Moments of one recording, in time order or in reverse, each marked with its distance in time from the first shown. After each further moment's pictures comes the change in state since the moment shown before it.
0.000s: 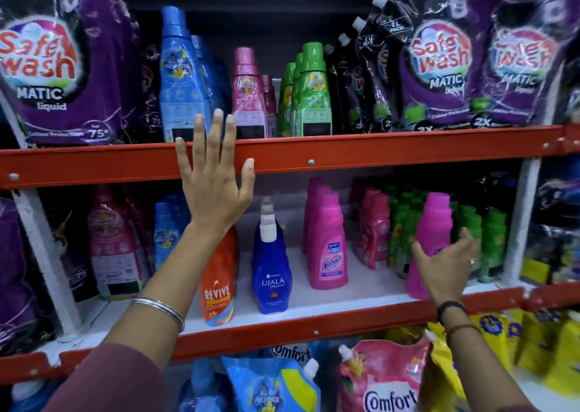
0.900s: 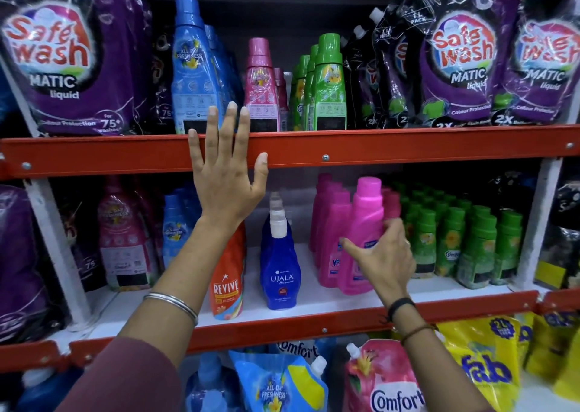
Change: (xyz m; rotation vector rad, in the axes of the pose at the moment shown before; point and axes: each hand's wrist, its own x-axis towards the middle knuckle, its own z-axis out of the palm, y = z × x) left_hand 0.000 -0.002 0.002 0.030 0.028 0.009; right_hand -0.072 -0.097 0.025 -0.031 -0.188 -0.200
